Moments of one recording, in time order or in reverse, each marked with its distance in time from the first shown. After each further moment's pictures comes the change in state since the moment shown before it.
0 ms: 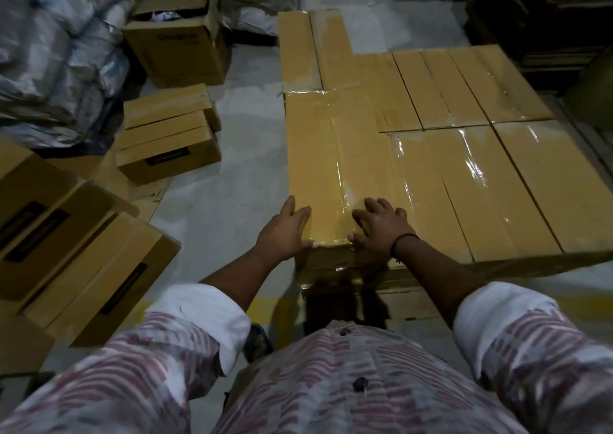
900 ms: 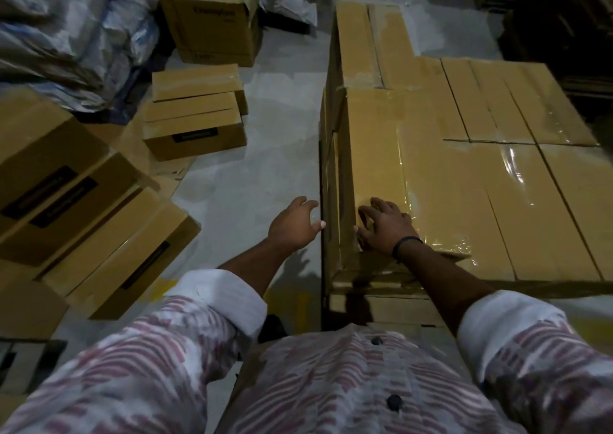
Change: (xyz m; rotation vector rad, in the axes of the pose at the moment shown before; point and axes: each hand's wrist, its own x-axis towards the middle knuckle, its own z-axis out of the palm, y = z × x) left_hand -0.020 -0.128 -0.031 -0.242 0.097 -0.053; right_hand 0.044 -0.151 -0.002 0.063 -0.004 0.075
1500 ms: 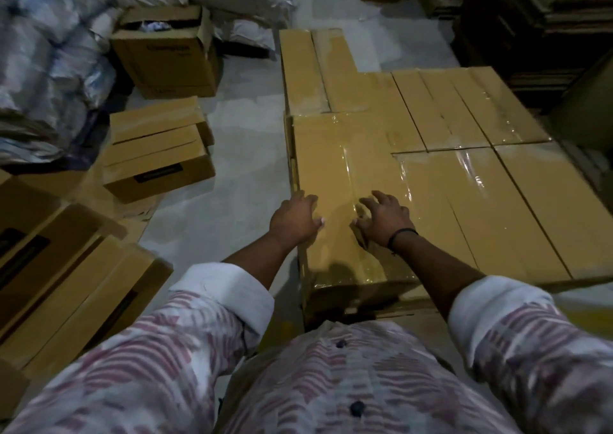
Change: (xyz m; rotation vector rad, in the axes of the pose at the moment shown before) left_hand 0.103 0.121 0.001 0.195 0.008 0.086; right_hand 0.052 0.112 -0.054 0.077 0.123 0.123
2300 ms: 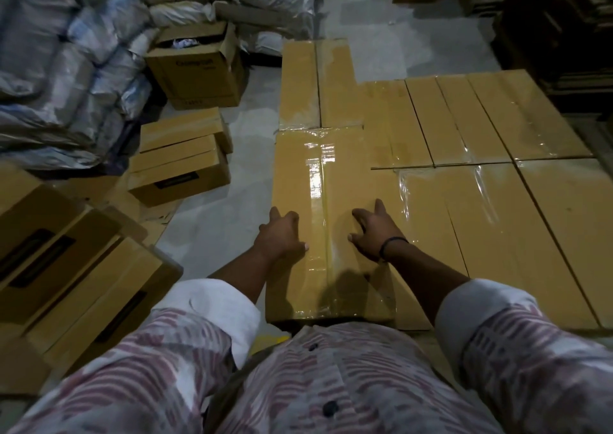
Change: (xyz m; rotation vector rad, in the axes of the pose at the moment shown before) left_hand 0.044 0.055 0.030 0.034 -0.126 -0.330; right_hand 0.056 0.085 -0.010 0.301 -0.112 -0.061
